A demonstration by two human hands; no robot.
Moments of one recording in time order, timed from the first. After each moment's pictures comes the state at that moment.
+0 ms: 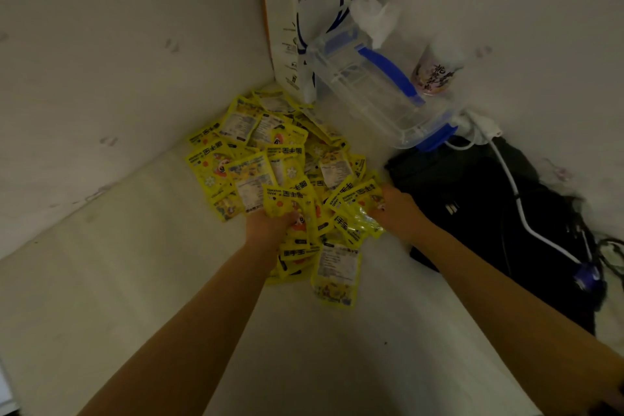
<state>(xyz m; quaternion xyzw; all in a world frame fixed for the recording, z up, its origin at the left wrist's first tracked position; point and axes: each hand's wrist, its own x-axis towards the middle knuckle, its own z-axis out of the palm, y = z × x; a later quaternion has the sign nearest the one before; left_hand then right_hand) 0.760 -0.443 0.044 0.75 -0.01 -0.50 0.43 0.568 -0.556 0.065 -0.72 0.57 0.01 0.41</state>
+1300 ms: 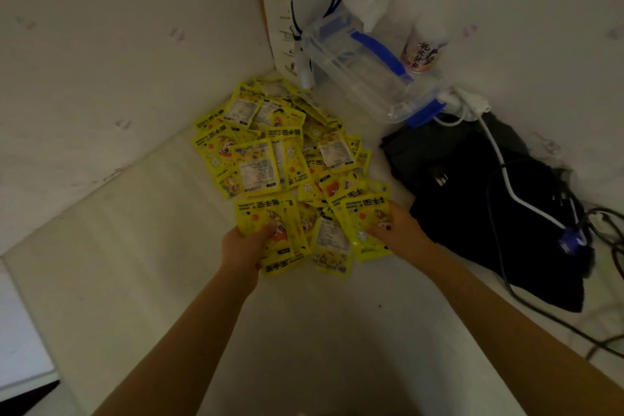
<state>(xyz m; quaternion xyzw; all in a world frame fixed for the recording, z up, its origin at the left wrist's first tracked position) 0.744 -0.358 0.051 0.71 0.03 -0.47 0.52 0.522 -0.481 0.066 -0.63 0.54 -0.08 0.55</state>
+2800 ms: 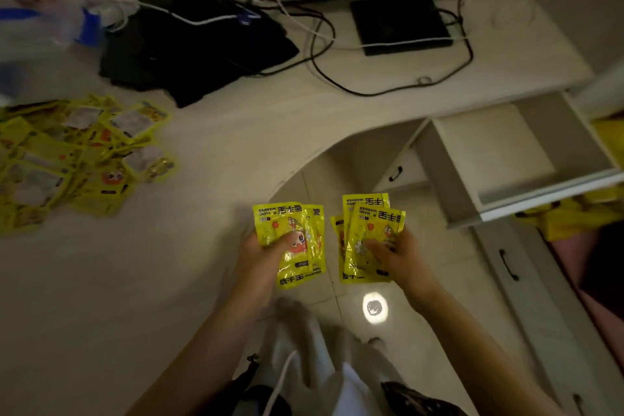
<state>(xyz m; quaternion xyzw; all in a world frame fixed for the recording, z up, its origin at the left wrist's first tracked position) 0.582 -0.098 0.065 0.57 -0.41 -0.68 0.20 0.408 0.032 0.079 -0.13 0.75 -0.47 0.45</state>
